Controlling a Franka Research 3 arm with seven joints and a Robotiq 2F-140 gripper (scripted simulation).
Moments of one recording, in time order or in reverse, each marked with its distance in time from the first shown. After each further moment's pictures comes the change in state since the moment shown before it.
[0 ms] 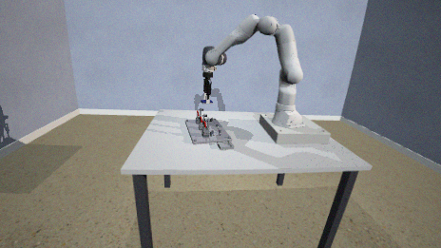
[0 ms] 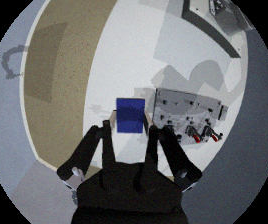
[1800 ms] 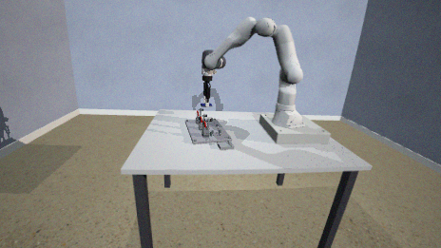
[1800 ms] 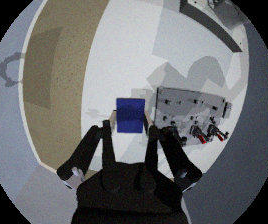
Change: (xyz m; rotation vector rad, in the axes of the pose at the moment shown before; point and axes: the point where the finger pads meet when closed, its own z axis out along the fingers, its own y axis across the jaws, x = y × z) arm -0.003 0.001 0.026 -0.004 0.003 0.044
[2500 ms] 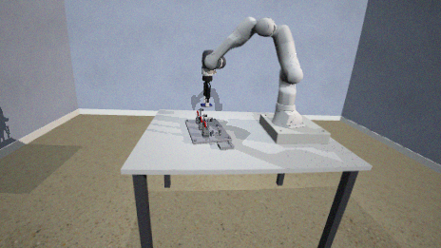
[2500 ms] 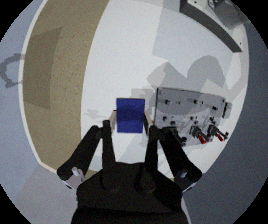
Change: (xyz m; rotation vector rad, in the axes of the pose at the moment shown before) arm 0.000 0.001 0.001 0.000 0.000 -0.001
